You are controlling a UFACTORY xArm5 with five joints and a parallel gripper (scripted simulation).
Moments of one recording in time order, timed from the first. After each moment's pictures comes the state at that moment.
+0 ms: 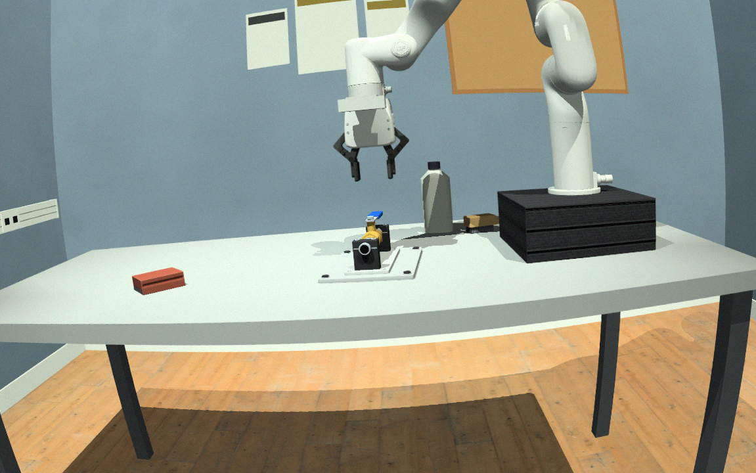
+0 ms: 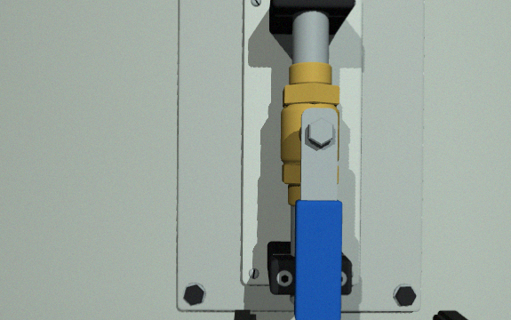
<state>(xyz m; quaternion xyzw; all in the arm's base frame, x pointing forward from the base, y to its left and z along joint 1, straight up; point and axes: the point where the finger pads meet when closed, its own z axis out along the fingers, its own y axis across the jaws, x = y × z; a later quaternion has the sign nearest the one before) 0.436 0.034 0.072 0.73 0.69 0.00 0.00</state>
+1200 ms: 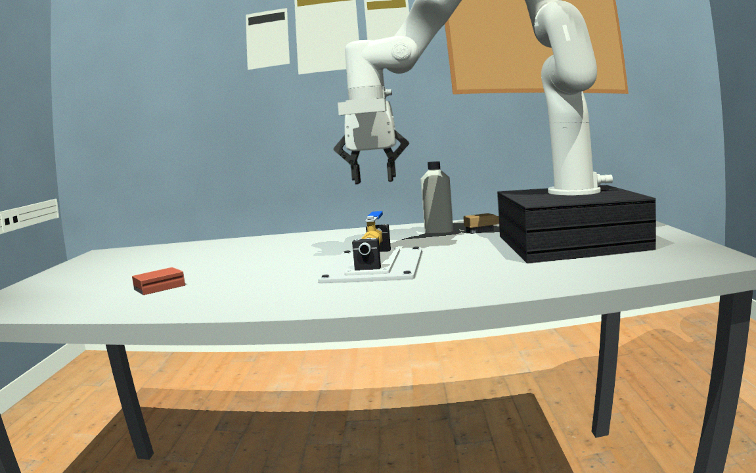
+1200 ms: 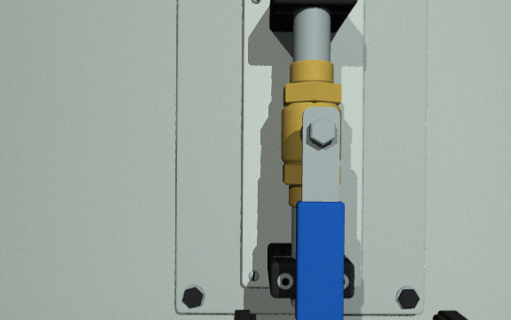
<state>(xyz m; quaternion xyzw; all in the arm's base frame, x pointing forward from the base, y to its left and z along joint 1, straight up) 0.436 0.034 0.067 0.73 0.69 0.00 0.00</state>
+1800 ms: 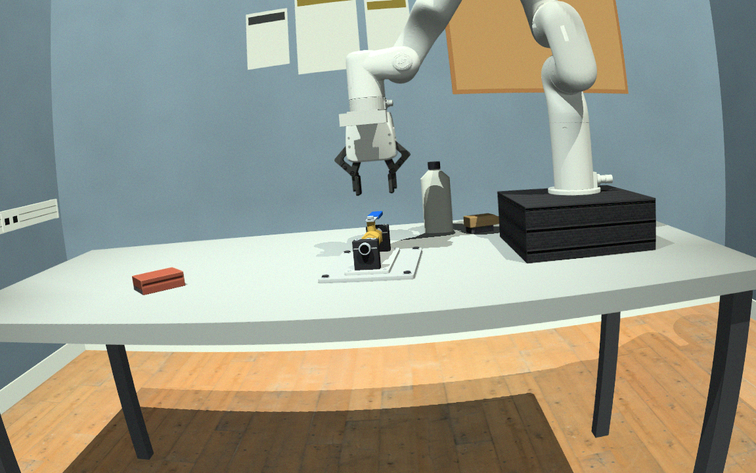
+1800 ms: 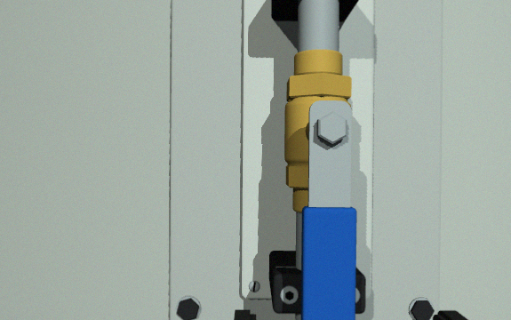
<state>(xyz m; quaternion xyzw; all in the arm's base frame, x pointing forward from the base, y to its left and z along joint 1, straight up) 0.436 0.034 0.043 0.73 0.69 0.00 0.00</state>
